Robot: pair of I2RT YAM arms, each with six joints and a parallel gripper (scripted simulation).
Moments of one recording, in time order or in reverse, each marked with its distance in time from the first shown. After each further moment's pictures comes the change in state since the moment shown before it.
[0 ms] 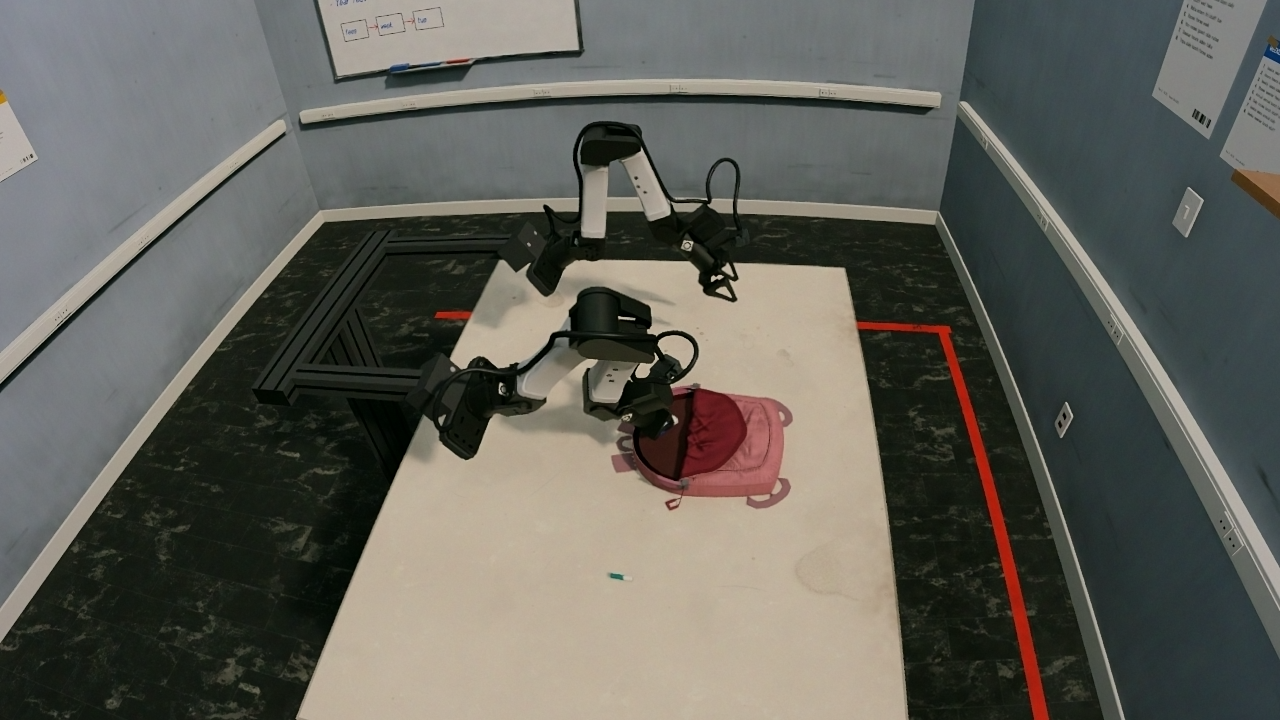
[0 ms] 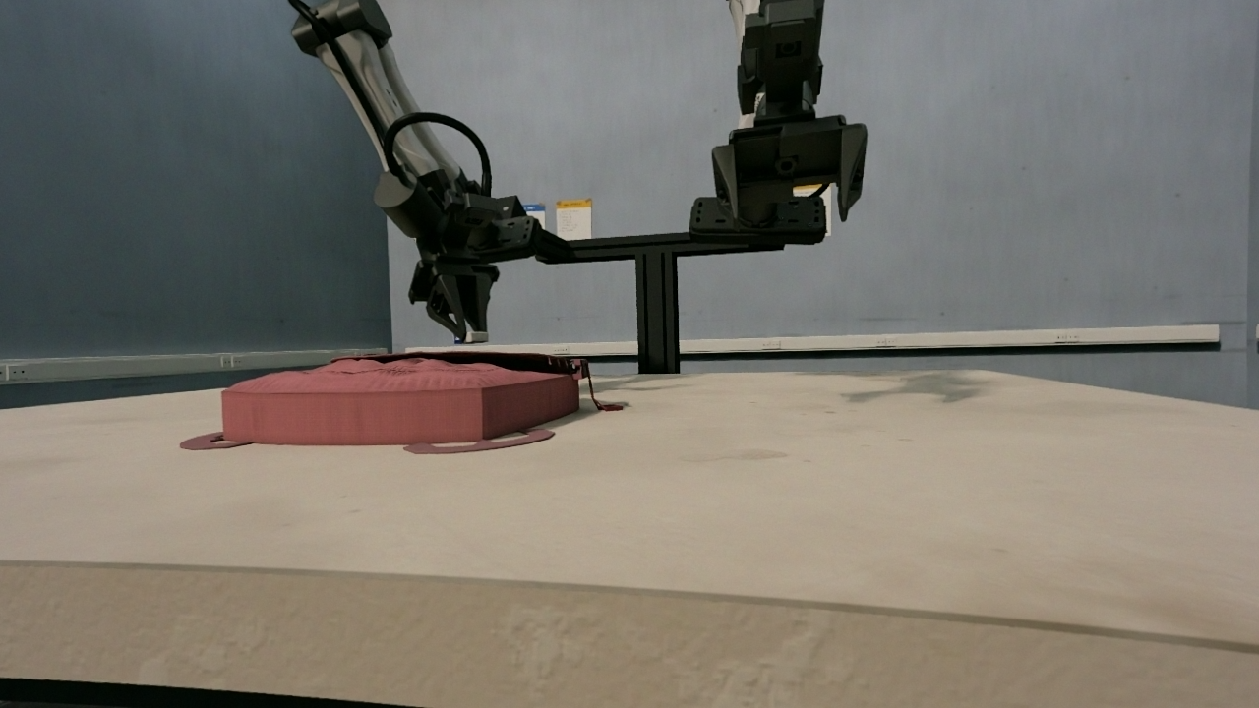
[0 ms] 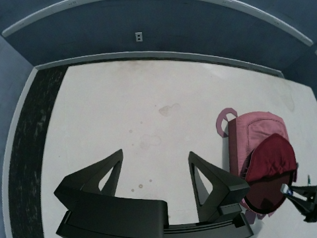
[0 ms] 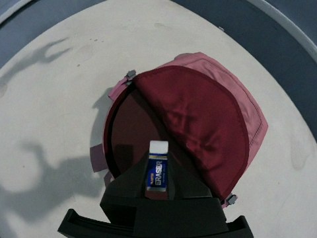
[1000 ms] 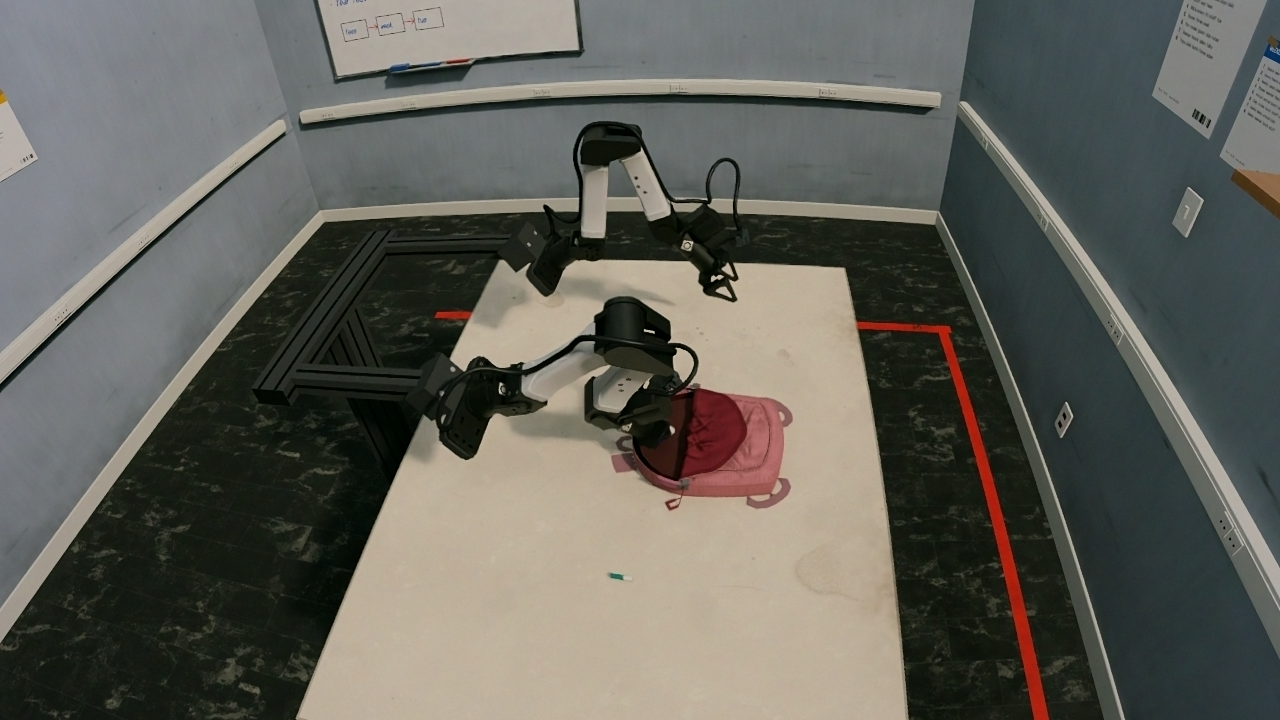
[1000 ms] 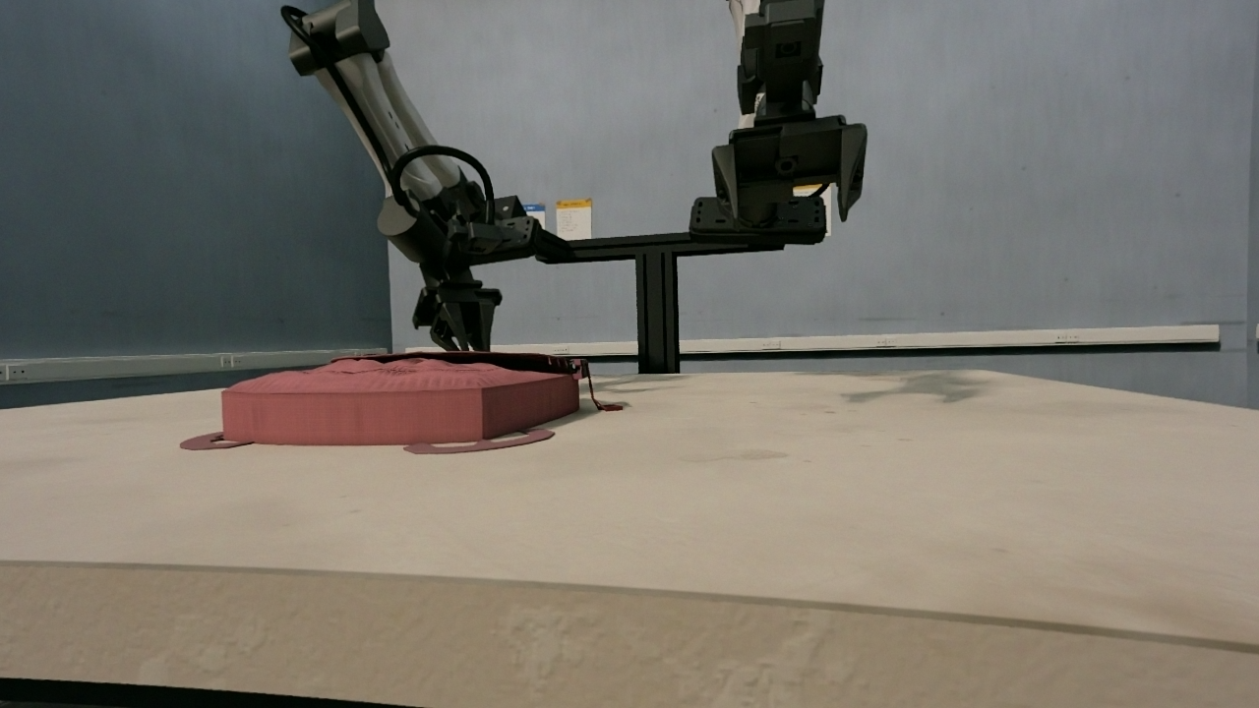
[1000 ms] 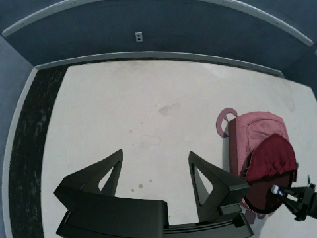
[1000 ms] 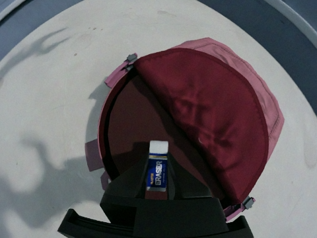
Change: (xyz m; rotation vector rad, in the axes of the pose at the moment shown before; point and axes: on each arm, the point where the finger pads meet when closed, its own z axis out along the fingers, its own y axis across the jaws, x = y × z) left arm 0.000 0.000 0.000 0.000 0.000 0.000; right arm 0.026 0.006 0.021 -0.017 0.029 0.006
